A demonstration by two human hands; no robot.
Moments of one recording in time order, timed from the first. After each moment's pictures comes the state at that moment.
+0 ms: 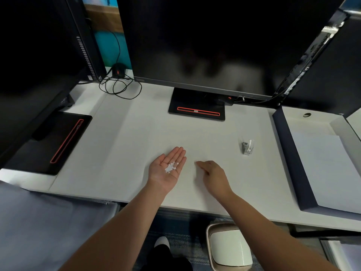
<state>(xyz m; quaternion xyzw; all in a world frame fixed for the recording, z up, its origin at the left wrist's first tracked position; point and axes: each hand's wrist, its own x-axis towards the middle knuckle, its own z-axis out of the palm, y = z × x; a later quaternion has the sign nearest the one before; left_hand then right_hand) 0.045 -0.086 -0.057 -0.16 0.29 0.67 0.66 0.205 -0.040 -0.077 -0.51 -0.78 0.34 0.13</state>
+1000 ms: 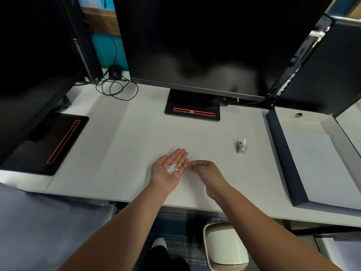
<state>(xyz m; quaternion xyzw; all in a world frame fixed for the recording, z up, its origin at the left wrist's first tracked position) 0.061 -0.084 -0.056 -0.15 0.31 0.66 0.67 0.188 -0.055 -0.024 -0.56 -0.48 0.65 0.20</state>
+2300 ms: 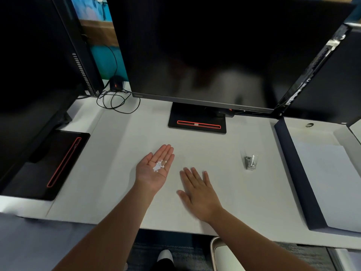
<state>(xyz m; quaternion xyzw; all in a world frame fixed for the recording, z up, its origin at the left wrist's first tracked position) -0.002 -0.052 -0.032 -0.14 0.29 0.71 0.63 0.172 -0.040 -0.094 -0.40 -0.90 0.16 -0.04</state>
